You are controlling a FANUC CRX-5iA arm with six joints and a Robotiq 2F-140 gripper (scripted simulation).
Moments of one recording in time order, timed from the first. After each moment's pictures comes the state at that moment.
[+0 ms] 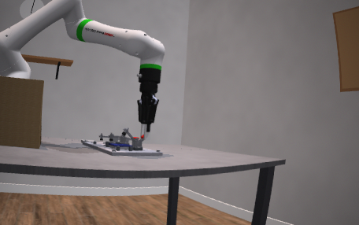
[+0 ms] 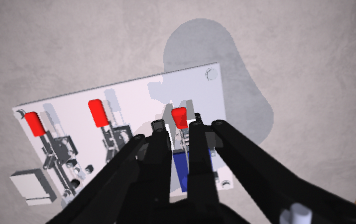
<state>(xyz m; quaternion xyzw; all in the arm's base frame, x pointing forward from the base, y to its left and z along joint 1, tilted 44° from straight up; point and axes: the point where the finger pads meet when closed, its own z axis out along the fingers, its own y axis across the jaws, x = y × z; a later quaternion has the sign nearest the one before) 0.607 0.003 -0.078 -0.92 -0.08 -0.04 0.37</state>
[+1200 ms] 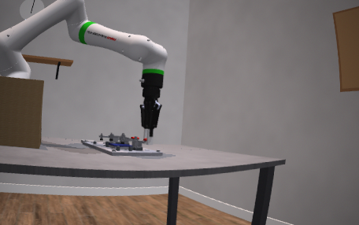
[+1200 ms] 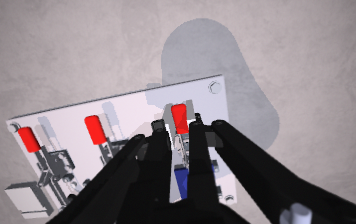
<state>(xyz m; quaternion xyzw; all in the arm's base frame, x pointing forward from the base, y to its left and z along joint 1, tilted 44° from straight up) 0.622 0.019 -0.090 -0.92 -0.08 -0.04 0.37</state>
